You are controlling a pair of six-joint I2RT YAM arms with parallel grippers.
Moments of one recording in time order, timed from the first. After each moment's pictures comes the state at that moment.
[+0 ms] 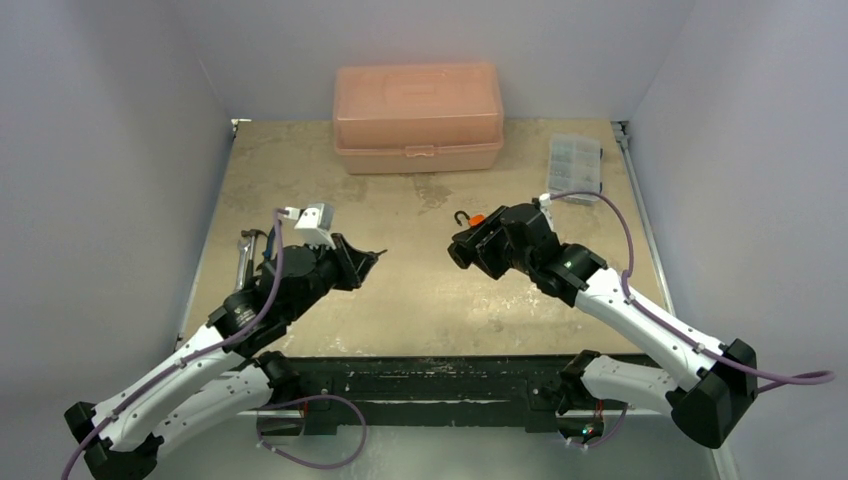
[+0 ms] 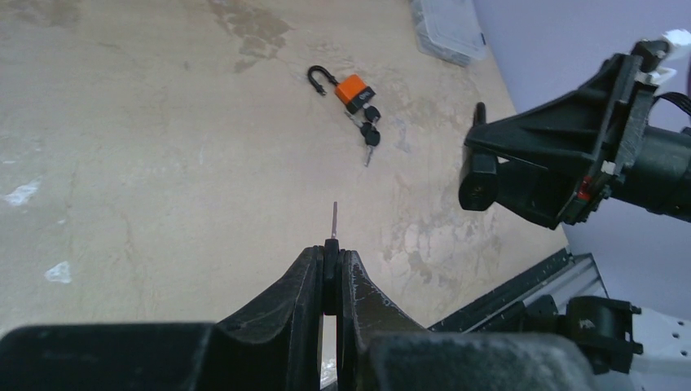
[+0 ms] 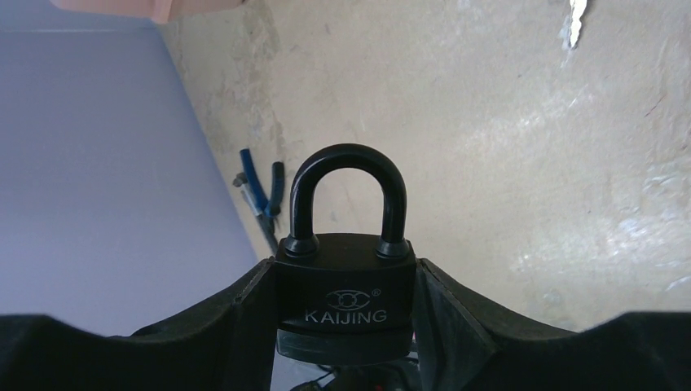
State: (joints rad) left arm -0.82 0.66 0.73 -0.40 -0.27 -0.67; right arm 0.71 1.08 0.91 -0.49 0.16 1.39
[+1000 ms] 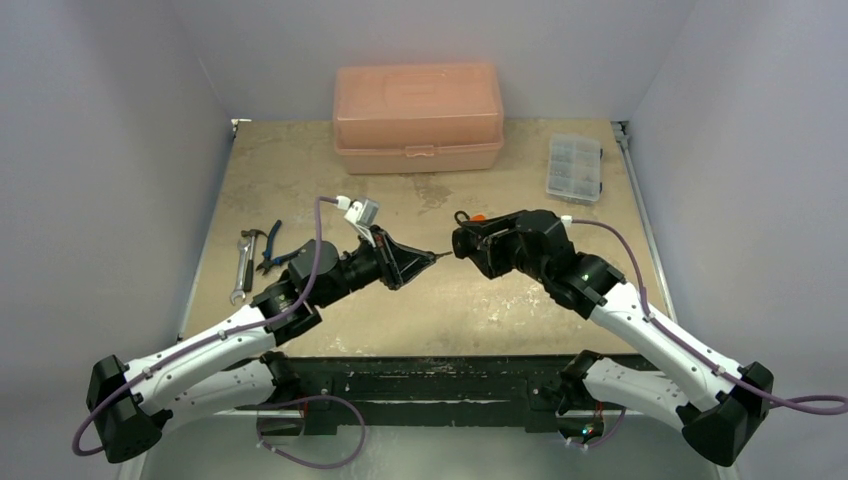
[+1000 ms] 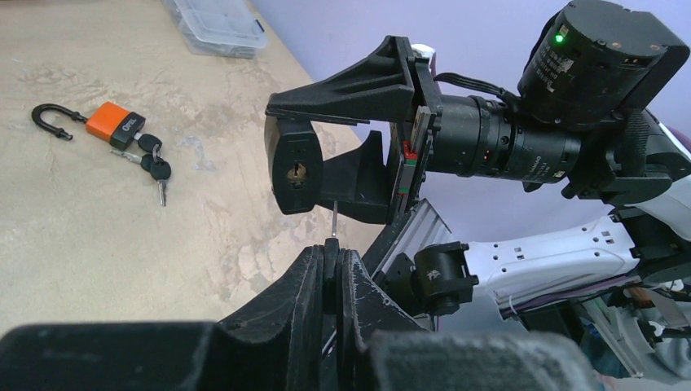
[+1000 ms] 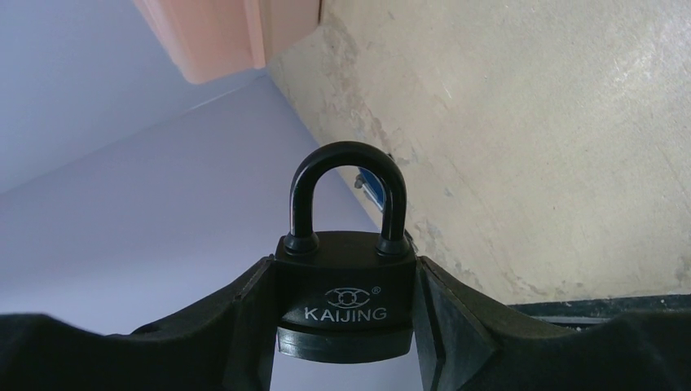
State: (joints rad) left arm -0.90 0.87 0.66 0.17 0.09 -0.70; right arm 0.71 0.96 0.88 -0.49 0.15 1.84
